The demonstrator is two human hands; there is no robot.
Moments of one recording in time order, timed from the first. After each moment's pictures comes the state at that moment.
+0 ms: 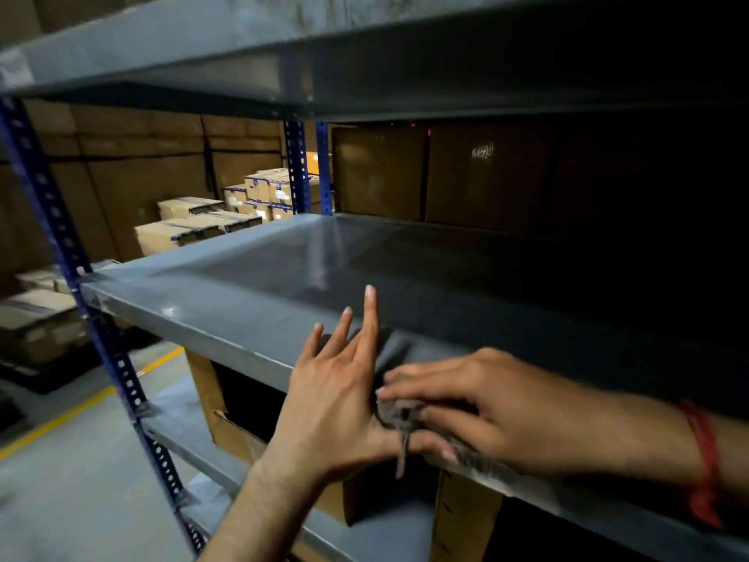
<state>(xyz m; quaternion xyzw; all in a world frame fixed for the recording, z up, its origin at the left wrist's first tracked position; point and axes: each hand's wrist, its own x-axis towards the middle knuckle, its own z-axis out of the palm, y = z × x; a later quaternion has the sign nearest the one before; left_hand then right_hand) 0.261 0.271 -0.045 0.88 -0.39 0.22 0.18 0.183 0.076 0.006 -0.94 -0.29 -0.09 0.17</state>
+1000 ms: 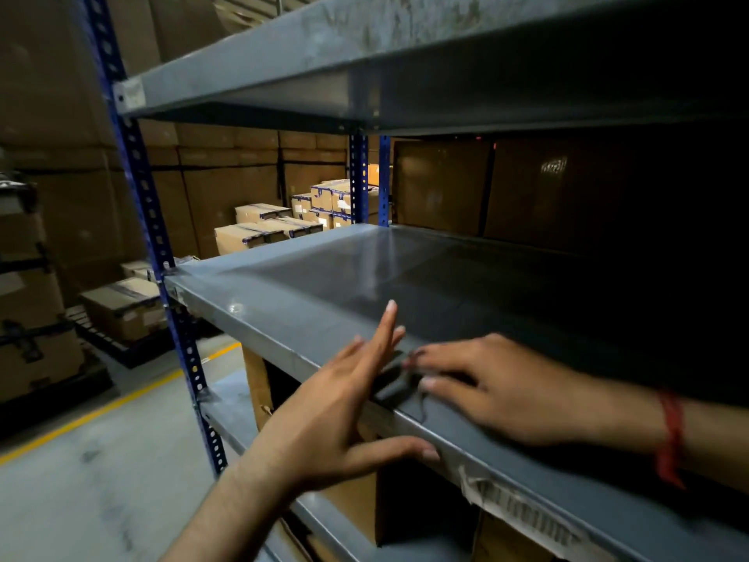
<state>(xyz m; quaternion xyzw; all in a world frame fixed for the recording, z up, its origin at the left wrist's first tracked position) 0.266 0.313 -0.039 0.85 -0.43 0.15 0.26 0.245 0.084 0.001 -0.94 -0.27 -0.11 0.19</state>
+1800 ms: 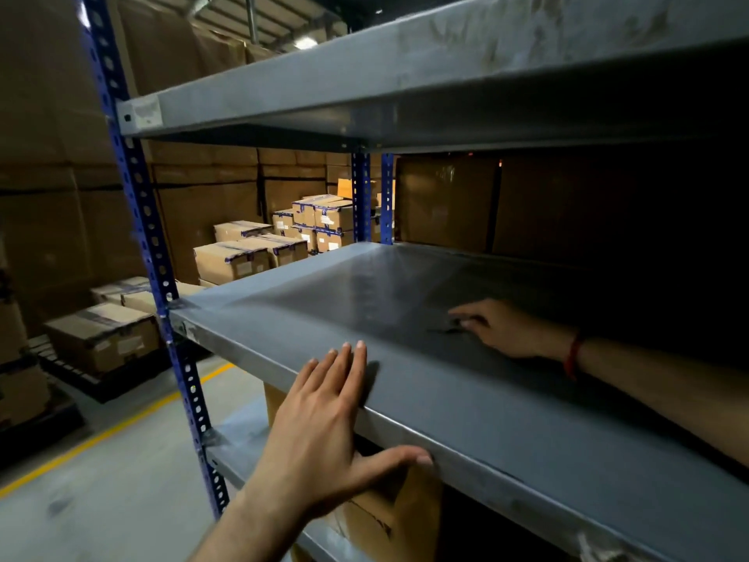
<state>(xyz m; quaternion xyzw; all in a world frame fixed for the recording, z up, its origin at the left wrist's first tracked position) 0.324 0.372 -0.051 0.91 -0.31 0.23 0.15 0.405 0.071 -0.002 -0.98 -0.07 -0.10 0.17</state>
